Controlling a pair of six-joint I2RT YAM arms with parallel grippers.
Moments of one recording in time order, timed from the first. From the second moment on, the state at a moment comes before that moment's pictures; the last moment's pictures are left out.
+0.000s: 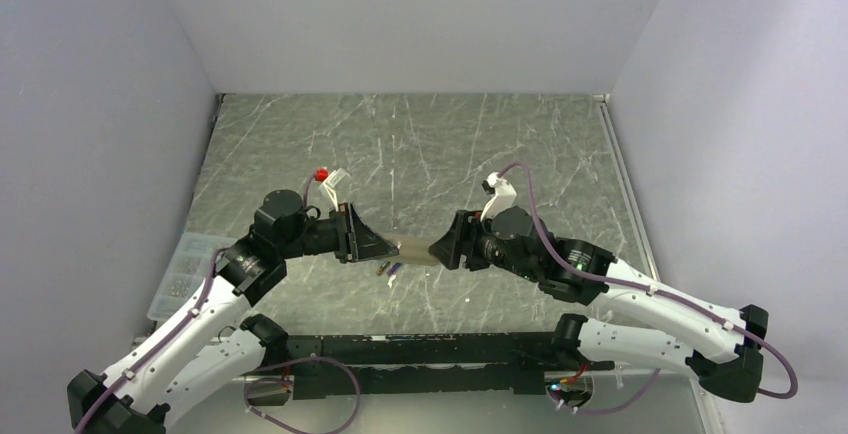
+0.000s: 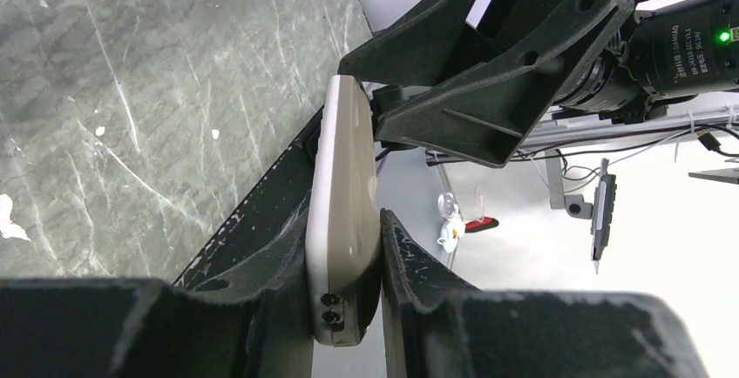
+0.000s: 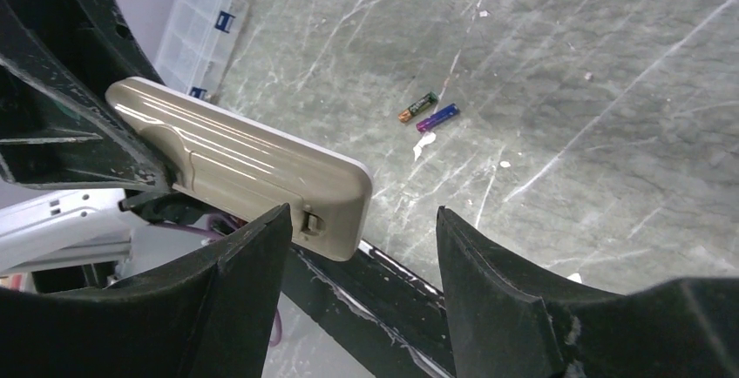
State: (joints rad) left arm -0.59 0.75 0.65 -0.16 0.67 -0.91; right arm 1.07 0.87 0.86 -0.47 0.20 0.83
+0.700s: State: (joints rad) left arm -0.59 0.76 0.66 -0.16 0.67 -0.91; right arm 1.07 0.87 0.87 -0.55 0.24 0.83
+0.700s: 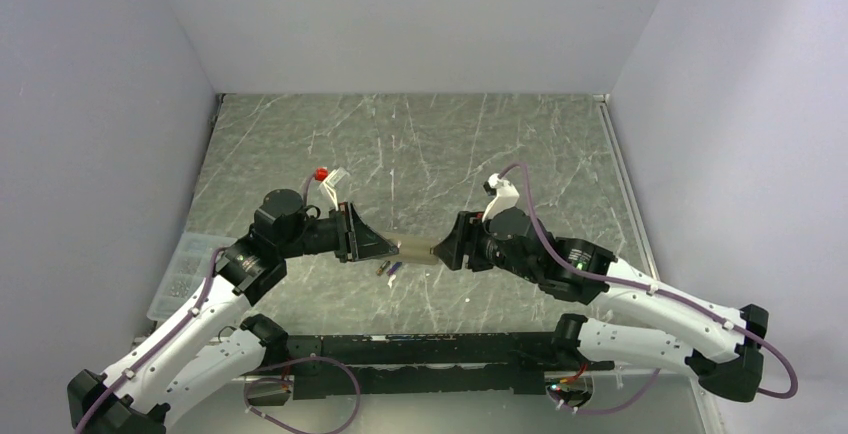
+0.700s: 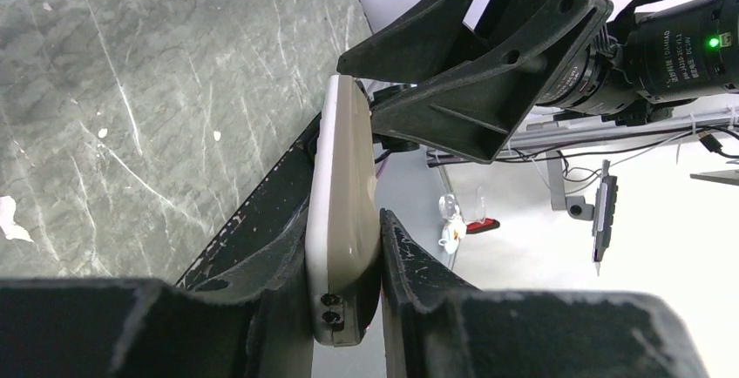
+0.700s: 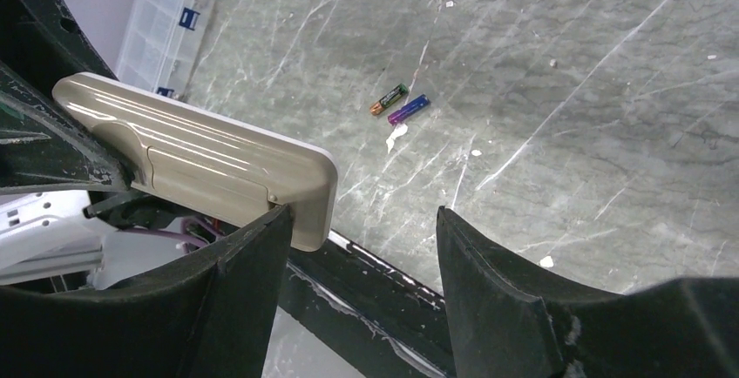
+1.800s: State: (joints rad) left arm -0.58 0.76 0.66 -0.17 0.65 -0.91; right arm 1.08 0.93 0.90 -0.56 0.29 0.85
